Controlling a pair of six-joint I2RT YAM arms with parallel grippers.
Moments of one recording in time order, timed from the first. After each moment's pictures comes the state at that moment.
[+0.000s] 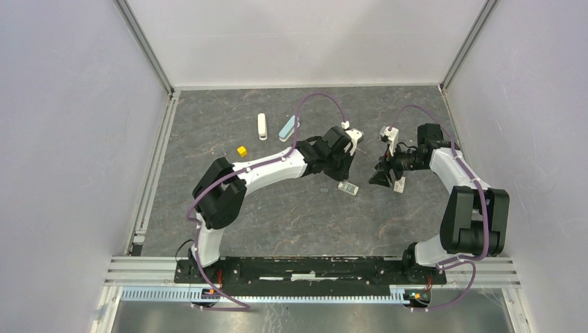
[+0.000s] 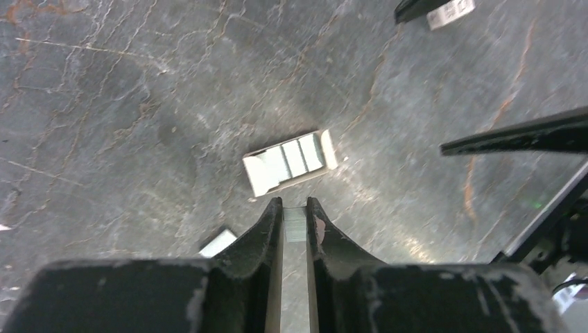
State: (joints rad) left arm -0.93 1.99 1.56 -0.42 0.08 -0.26; right arm -0.11 1.49 0.95 -0.72 -0.94 -0.90
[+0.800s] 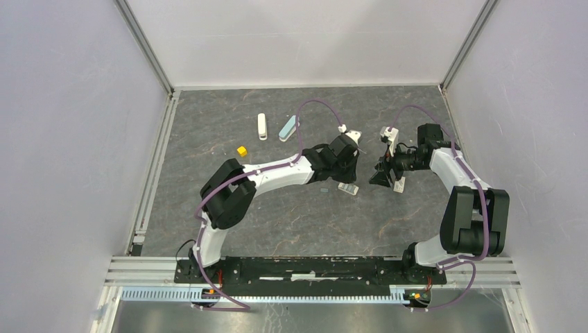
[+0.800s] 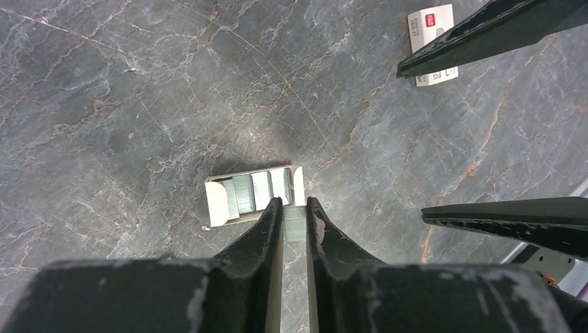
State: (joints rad) left arm -0.98 2.03 1.54 -0.27 -0.03 -0.54; right arm -0.11 1.49 0.95 -0.73 -0.94 -0.92
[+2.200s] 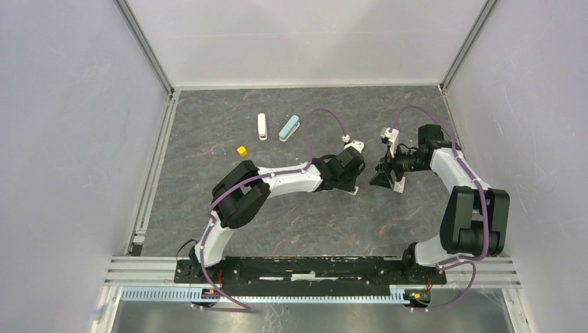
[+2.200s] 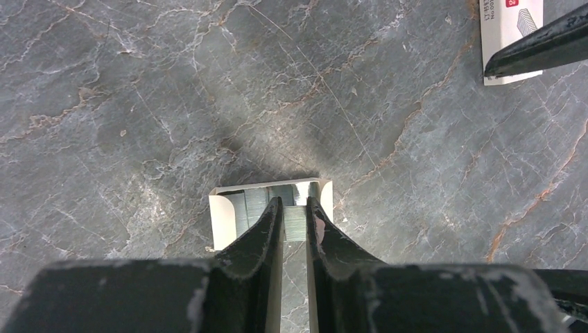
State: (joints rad) left arm -1.03 2.13 1.53 -0.23 -0.15 -0.54; right arm -0.12 1.49 0.95 -0.75 -0.95 -0.94
